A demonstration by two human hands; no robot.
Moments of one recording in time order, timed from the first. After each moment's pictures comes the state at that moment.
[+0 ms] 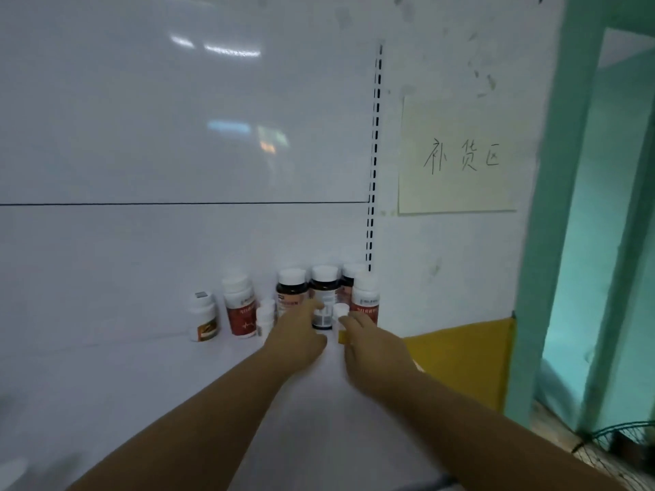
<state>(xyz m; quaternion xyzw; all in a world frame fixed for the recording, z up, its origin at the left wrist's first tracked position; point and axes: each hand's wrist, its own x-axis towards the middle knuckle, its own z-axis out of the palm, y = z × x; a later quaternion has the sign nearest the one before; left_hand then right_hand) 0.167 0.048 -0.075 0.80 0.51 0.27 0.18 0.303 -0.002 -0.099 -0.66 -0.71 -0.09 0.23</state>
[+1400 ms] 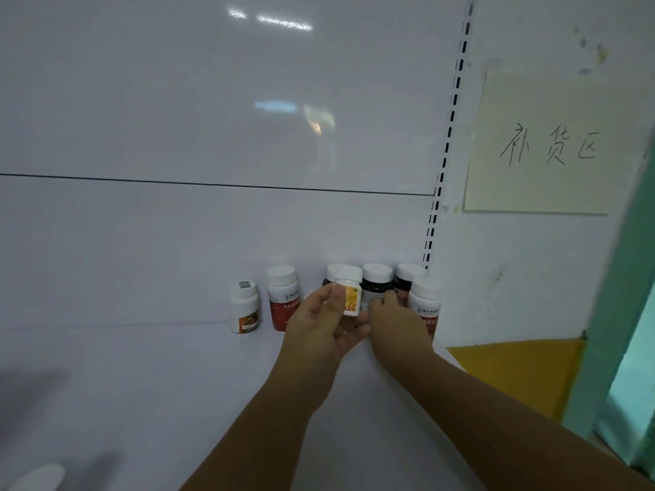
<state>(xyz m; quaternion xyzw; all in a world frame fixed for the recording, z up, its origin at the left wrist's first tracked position) 0.145 0.033 -0.066 0.42 0.22 0.61 0.64 0.270 0.073 -0.079 -0.69 -0.69 -0.16 0.14</state>
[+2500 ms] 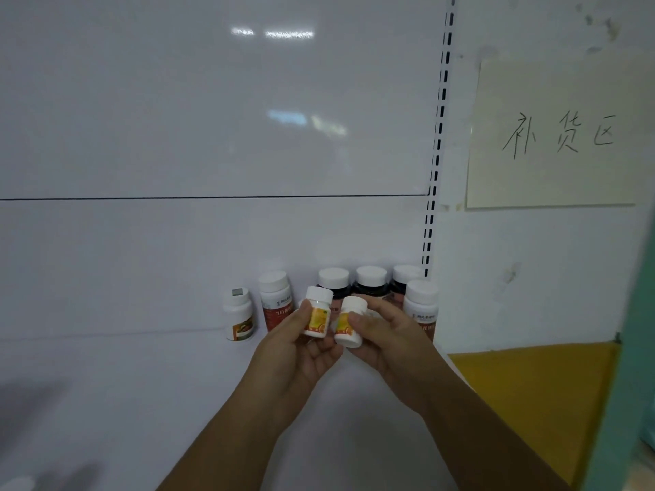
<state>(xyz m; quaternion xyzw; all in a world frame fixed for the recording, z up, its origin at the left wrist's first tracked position) 0.142 0.020 -0.059 0.32 0.28 0.58 0.70 0.282 0.035 -0.069 -0.32 -0.45 0.58 0.60</state>
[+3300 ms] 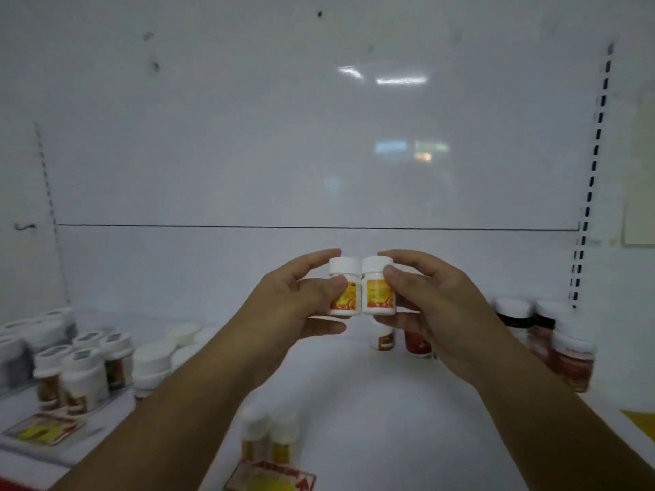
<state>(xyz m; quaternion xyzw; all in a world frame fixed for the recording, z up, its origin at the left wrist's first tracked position) -0.022 -0.107 0.040 0.57 0.43 0.59 0.37 0.150 -0.050 0.032 -0.23 -0.63 0.50 0.55</state>
